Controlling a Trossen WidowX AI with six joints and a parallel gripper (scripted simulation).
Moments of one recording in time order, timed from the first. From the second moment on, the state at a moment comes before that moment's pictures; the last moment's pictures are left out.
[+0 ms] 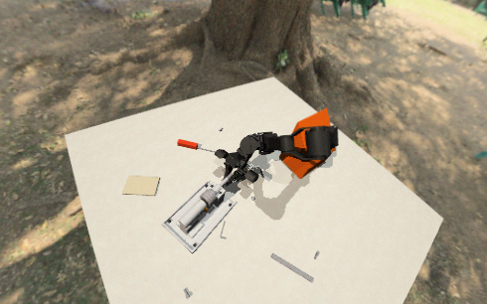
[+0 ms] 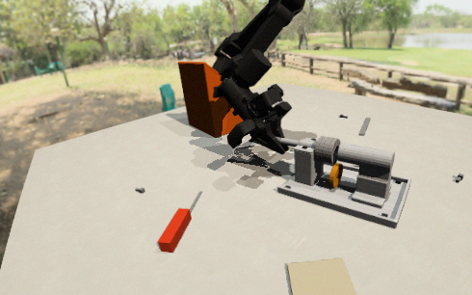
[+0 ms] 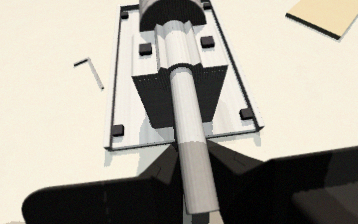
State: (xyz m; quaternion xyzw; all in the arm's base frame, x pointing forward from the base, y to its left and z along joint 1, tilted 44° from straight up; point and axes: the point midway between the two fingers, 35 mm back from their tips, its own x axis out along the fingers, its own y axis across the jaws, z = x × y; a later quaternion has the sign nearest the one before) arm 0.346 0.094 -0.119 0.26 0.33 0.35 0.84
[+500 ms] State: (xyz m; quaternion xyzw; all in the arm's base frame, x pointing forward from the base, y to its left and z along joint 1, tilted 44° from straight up) arm 0.349 0.096 -0.118 0.26 0.33 0.35 0.84
